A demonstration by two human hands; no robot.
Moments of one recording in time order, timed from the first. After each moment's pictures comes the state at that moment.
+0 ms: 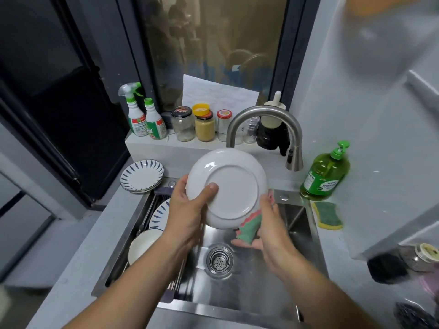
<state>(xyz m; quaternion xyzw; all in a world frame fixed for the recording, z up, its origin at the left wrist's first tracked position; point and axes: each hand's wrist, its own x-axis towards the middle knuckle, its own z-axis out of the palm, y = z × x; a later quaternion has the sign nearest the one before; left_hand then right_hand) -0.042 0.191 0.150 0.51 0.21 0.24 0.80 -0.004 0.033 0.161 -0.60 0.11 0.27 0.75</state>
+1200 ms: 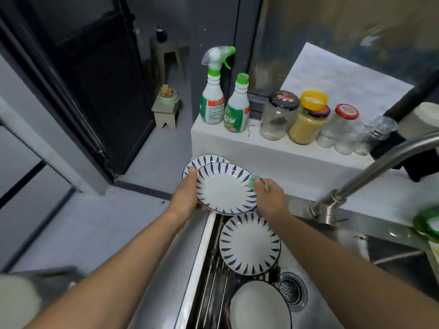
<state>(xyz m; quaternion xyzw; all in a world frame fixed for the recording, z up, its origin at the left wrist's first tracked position) -0.020 0.542 0.041 0.65 0.36 0.09 0.67 0.087 0.373 0.039 -0.84 -0.02 0.19 0.50</state>
